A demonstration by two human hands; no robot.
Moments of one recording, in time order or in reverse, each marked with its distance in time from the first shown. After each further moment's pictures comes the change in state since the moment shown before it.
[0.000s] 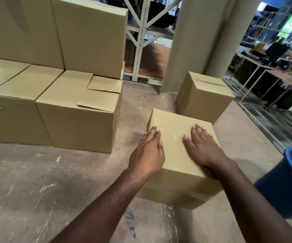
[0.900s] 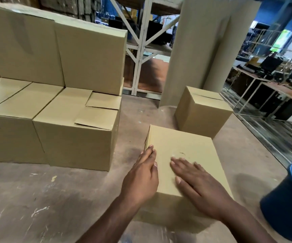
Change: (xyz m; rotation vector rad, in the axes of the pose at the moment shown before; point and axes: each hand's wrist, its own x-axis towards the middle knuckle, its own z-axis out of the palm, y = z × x) left_hand 0.000 -0.024 0.006 -0.100 0.048 0.039; right_hand -0.058 -0.010 0.008 0.075 -0.025 -0.403
